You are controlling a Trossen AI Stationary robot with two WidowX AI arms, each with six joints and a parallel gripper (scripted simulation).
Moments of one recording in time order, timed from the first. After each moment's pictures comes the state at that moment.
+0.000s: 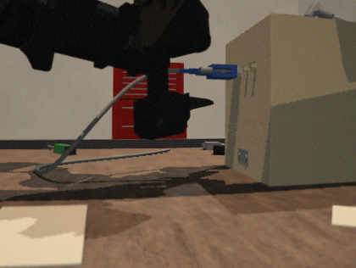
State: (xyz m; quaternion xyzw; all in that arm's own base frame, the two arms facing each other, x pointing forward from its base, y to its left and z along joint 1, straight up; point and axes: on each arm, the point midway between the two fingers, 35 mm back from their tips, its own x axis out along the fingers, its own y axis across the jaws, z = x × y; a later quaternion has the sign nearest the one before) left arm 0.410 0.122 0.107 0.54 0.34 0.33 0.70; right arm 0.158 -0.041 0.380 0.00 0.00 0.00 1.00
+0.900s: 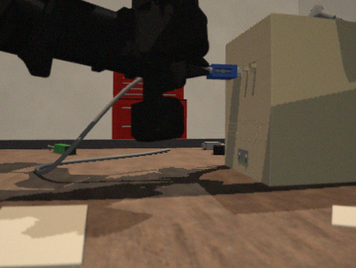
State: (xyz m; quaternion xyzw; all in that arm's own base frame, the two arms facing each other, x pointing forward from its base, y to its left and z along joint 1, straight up) left arm 0.408 0.121 0.105 0.56 0.34 0.33 0.68; right arm 0.158 -0.041 0.380 0.00 0.00 0.00 1.00
